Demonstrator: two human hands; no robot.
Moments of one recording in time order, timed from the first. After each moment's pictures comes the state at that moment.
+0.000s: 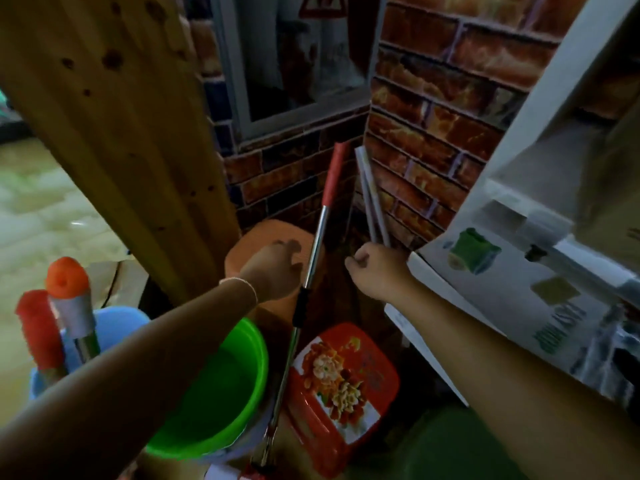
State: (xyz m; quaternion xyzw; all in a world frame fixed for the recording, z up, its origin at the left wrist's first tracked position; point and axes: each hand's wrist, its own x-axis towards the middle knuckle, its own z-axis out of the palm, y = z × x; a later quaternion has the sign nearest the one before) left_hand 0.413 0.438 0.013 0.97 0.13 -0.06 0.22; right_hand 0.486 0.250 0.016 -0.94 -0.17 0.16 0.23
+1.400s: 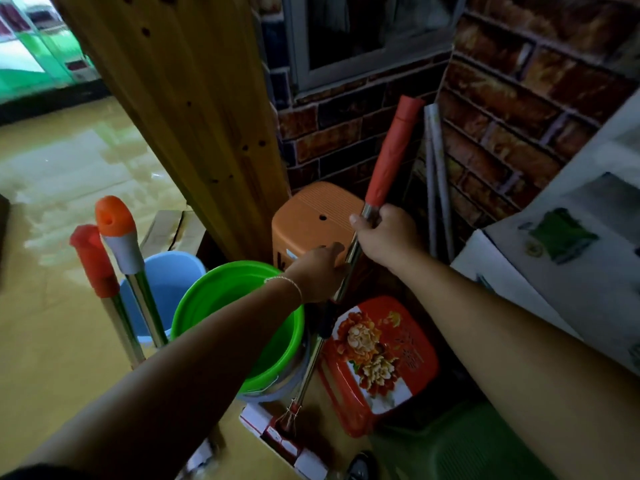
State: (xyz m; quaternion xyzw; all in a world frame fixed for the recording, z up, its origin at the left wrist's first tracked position) left_hand 0.398 0.419 -0.057 0.94 0.16 -0.11 0.27; right_hand 0.490 0.308 -0.024 -0.88 -0.15 0.15 0.42
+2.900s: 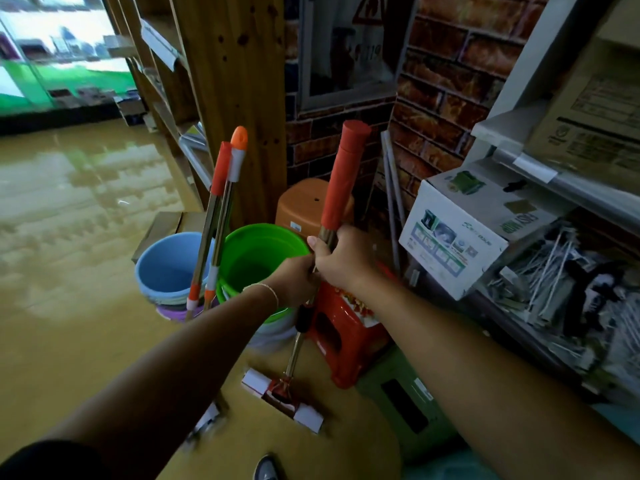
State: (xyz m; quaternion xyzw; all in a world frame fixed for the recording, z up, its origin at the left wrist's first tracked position) left_hand 0.059 0.355 -0.003 0.94 0.10 -0.01 0.34; right_hand 0.104 0.240 0.053 -0.90 -0.23 0.03 0.37
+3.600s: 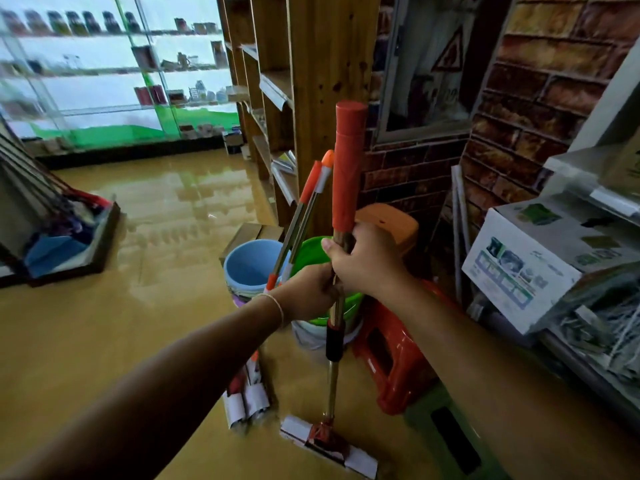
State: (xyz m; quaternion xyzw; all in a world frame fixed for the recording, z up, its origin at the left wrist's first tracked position) left_hand -0.097 0.349 0.063 0.94 0.10 0.05 0.33; right_hand -0.023 0.239 0.121 -0.84 -0.37 0.04 0.39
